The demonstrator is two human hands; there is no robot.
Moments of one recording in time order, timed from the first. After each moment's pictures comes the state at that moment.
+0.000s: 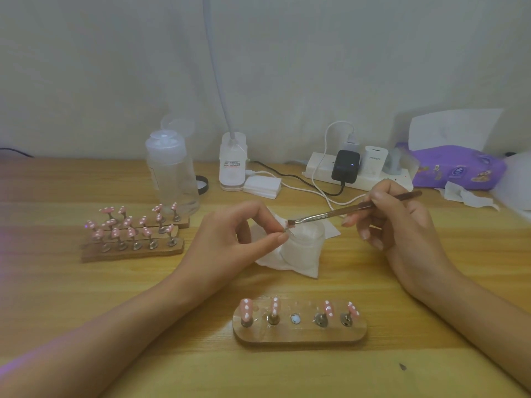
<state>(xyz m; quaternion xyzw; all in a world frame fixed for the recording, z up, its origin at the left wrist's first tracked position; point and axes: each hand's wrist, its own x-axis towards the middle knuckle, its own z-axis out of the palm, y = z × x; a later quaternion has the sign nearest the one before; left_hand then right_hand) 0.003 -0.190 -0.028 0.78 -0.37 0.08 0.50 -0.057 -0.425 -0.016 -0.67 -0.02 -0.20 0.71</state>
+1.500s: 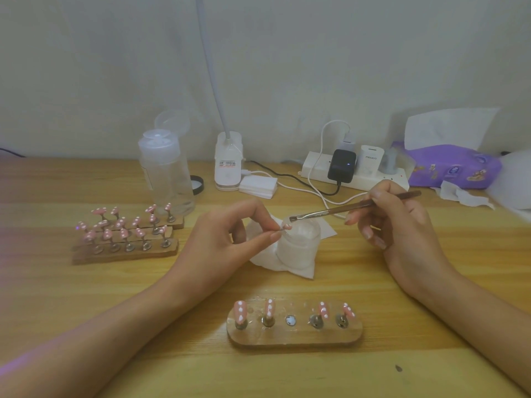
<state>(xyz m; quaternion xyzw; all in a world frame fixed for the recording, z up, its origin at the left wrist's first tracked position) 0.005 -0.188 -0.030 0.78 -0.37 0.08 0.50 -0.057 -0.426 -0.016 -0.66 0.00 -0.21 0.72</state>
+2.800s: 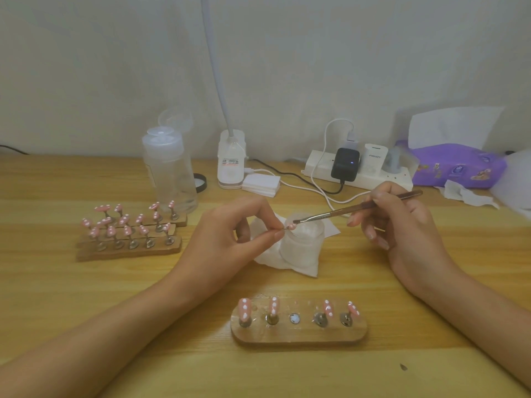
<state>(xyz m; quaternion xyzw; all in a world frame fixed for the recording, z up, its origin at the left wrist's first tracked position) 0.003 -0.189 -0.029 0.79 -0.37 0.10 0.48 -0.054 -0.426 -0.017 -0.66 0.00 -0.21 0.72</state>
